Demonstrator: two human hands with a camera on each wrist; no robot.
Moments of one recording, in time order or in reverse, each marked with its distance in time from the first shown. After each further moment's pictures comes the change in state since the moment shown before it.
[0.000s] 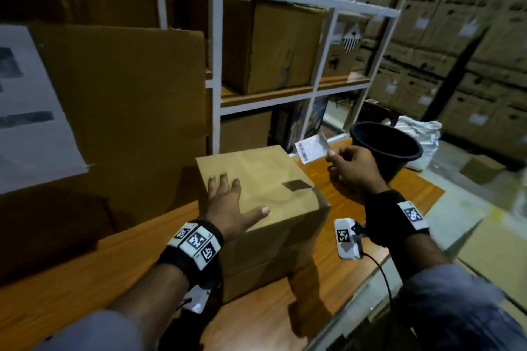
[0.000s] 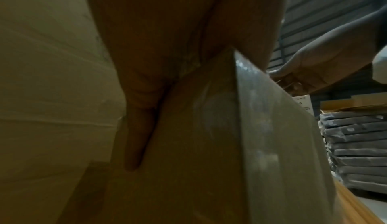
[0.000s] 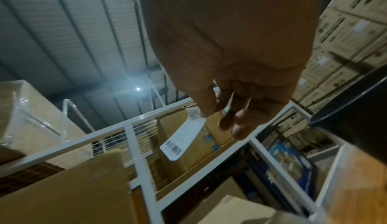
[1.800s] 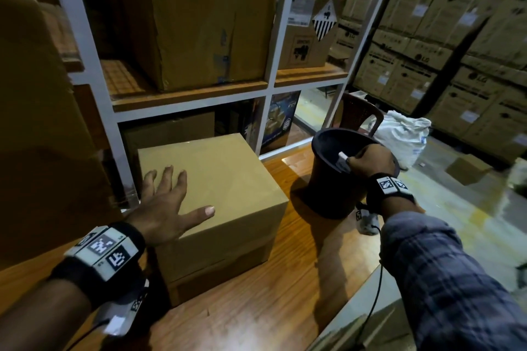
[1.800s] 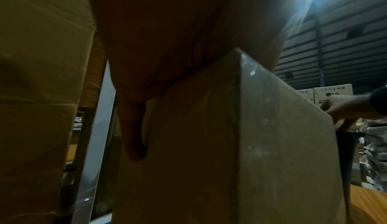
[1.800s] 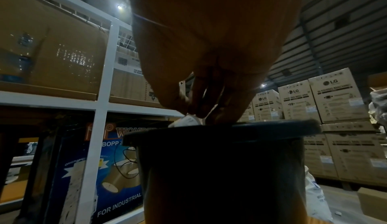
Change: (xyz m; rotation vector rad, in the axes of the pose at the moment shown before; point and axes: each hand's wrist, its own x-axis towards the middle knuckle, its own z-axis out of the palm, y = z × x) left_hand 0.154 0.080 0.033 0.185 -0.088 -0.061; right_hand 0.277 0.168 -0.154 -0.775 0.151 0.127
